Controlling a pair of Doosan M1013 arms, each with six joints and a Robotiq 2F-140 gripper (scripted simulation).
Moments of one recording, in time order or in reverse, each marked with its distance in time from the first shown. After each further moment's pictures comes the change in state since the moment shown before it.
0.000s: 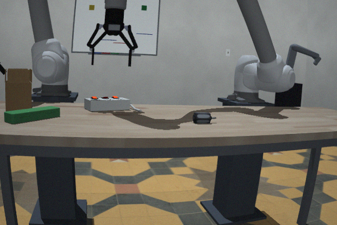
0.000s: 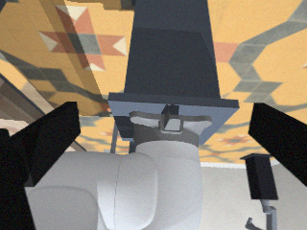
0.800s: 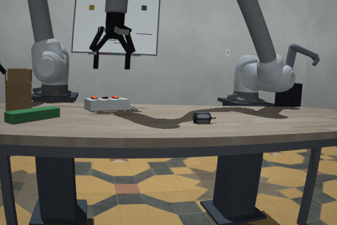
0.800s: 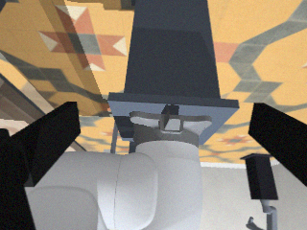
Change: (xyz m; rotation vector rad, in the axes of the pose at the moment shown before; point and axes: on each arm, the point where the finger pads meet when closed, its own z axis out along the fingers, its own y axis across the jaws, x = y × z) left arm -0.010 -0.005 0.013 0.001 -0.006 -0.493; right arm 0.000 0.000 0.000 0.000 0.000 0.000
